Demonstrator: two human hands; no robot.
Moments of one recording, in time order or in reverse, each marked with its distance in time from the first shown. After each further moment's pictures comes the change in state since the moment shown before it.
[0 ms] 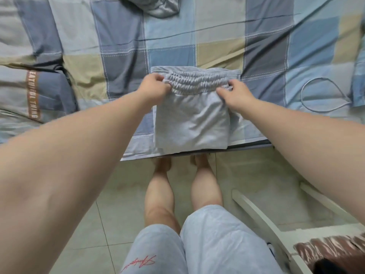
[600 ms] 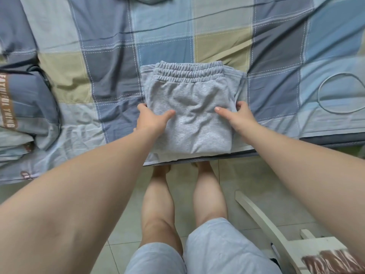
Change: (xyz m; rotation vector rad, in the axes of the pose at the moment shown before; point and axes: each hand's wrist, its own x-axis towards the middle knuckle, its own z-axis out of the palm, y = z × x) left_hand 0.012 -0.075 0.058 0.080 0.078 -0.360; right_hand 0.025 0.077 0.035 0.342 -0.022 0.261
